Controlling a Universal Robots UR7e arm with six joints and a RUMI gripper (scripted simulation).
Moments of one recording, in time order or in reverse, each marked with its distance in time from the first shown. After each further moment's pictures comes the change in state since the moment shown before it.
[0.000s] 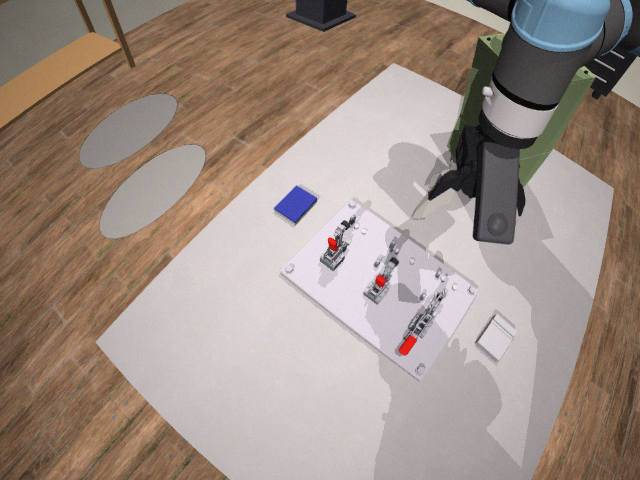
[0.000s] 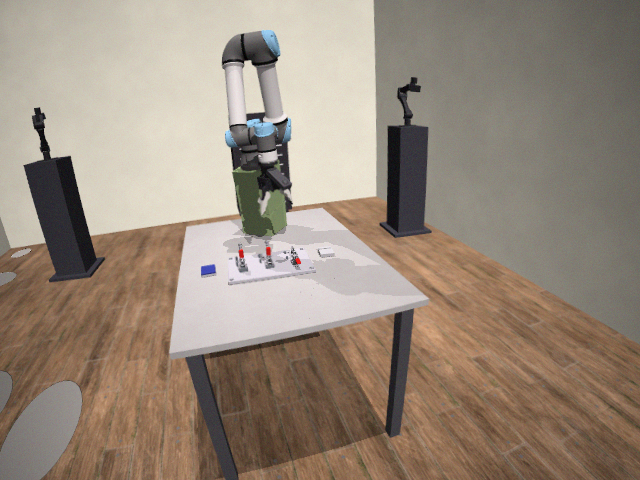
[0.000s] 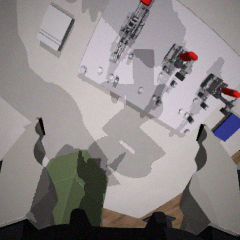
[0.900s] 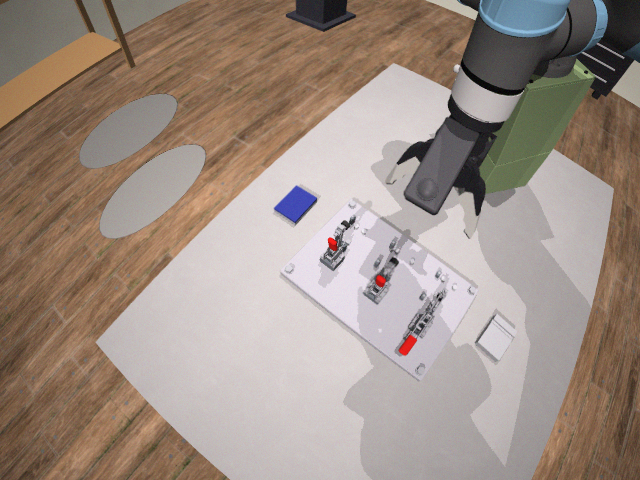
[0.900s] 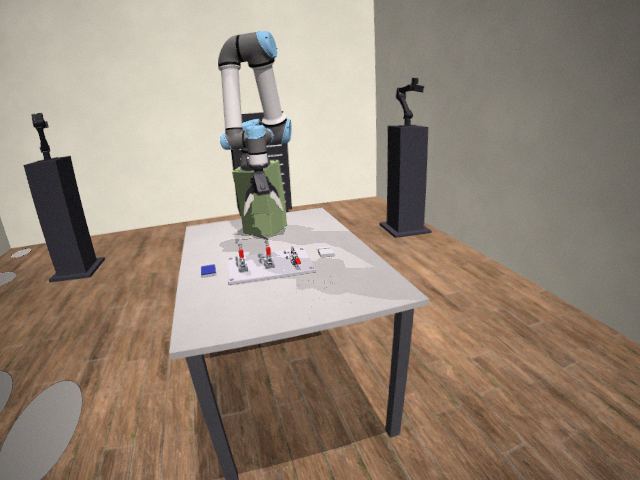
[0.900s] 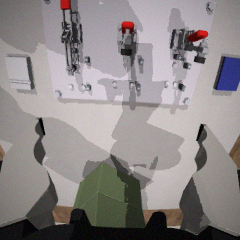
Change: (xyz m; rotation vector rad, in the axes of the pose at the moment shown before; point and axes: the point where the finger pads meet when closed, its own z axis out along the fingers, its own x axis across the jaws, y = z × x) arm 0.057 0.024 0.005 0.021 0.070 0.478
